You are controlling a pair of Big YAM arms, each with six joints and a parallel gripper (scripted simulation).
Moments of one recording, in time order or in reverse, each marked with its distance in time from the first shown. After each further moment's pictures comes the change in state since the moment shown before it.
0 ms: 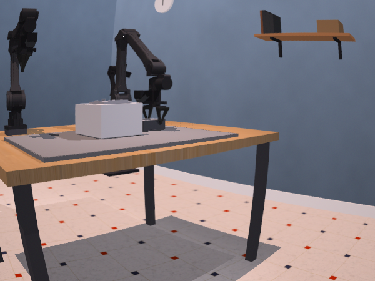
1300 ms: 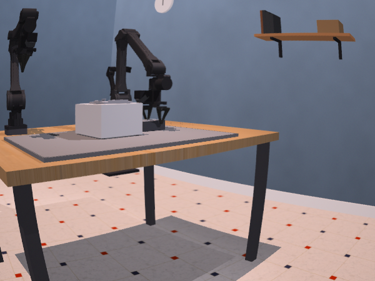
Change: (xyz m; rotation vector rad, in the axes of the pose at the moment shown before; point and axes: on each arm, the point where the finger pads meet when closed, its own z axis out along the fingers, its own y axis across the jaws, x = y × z) left arm -0.001 0.000 0.002 -0.006 -0.008 0.000; right arm 0.000 0.000 0.000 0.000 0.000 0.000
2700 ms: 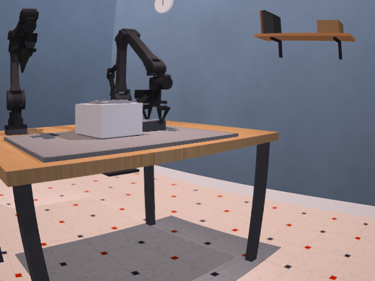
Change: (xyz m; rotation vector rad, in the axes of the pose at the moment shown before) left arm 0.000 0.001 -0.004 0.012 0.009 -0.009; right arm 0.001 0.000 0.001 -0.001 0.003 0.000
